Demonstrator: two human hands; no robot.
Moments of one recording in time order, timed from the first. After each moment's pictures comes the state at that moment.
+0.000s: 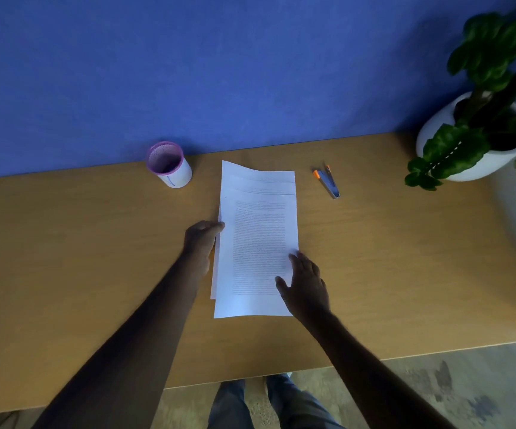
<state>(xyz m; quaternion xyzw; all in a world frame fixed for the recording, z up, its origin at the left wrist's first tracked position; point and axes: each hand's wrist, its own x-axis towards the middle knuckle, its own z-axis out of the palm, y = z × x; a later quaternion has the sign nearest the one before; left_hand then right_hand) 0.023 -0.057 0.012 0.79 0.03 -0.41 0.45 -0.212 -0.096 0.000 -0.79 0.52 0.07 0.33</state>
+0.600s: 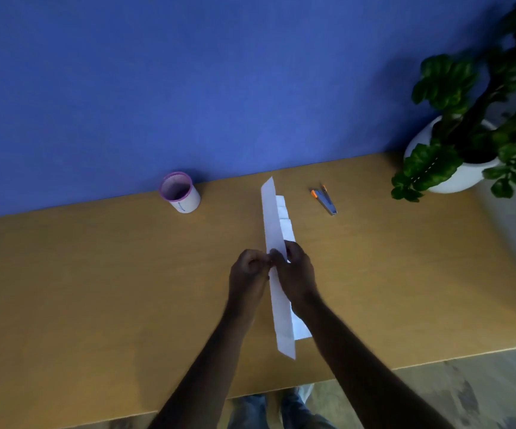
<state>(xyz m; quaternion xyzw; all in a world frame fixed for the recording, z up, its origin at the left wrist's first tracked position) -0.083 -0.040 0.085 0.73 -0.12 -0.42 0.53 -0.162 -0.109 0.074 -0.55 0.55 -0.18 0.61</state>
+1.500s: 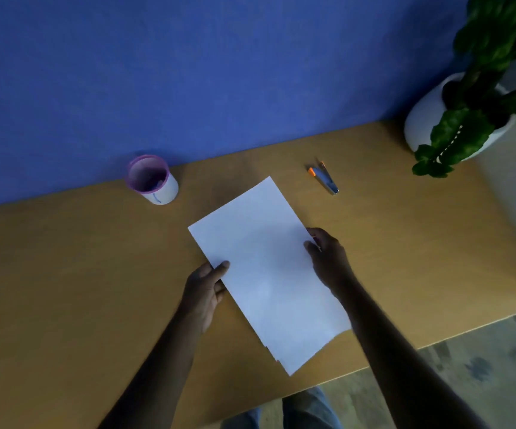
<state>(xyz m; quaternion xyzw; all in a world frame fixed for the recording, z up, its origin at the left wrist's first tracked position) 0.021 0.002 -0.025 0.62 0.05 -0.58 0.53 -0.190 -0.157 -0.006 -0.66 0.60 -0.11 0.44</state>
